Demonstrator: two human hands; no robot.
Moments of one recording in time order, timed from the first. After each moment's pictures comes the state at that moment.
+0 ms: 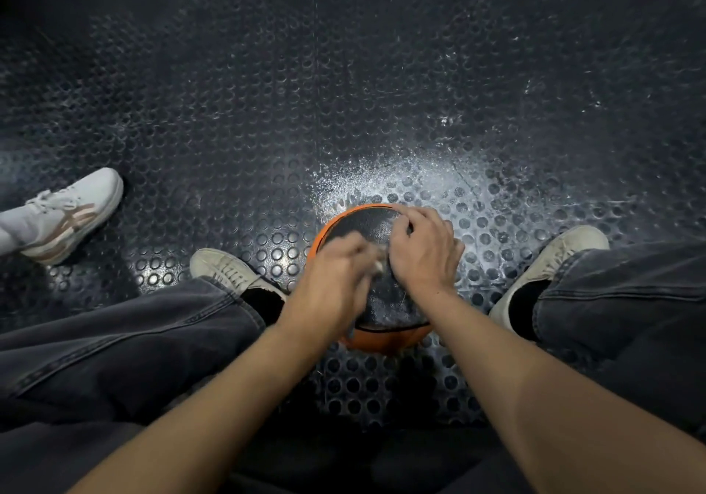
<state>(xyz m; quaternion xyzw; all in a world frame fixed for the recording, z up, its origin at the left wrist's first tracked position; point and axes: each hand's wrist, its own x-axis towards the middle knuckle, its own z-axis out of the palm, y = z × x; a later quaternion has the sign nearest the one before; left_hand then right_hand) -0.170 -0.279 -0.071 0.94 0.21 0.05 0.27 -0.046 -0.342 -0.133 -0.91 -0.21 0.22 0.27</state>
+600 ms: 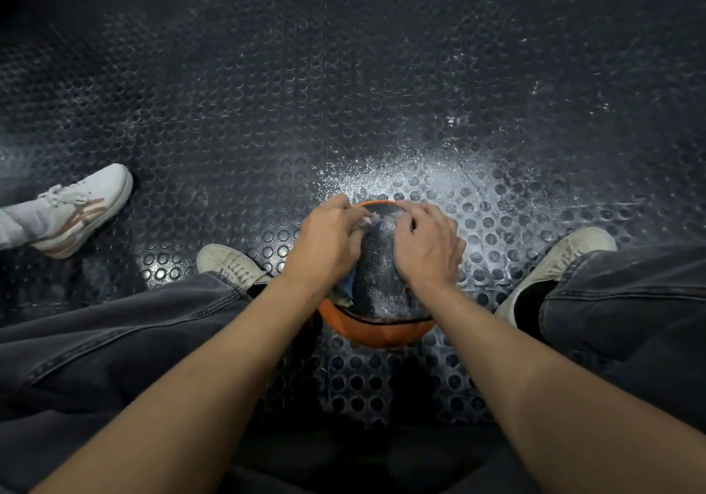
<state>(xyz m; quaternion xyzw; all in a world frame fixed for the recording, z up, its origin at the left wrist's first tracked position) -0.148 -0.244 -0.076 0.93 0.26 0.09 0.24 -0.049 -0.339 -0.131 -0.91 -0.21 0.23 0.28</state>
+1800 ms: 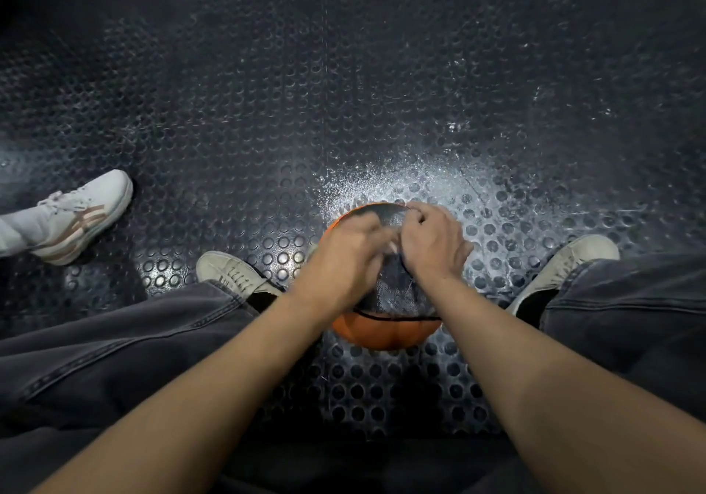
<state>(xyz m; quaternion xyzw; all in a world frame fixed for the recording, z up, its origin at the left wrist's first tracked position) -0.146 -0.255 -0.075 0.95 0.17 0.03 0.26 -0.031 -0.325 -0.126 -0.91 -0.13 0.25 0.30</state>
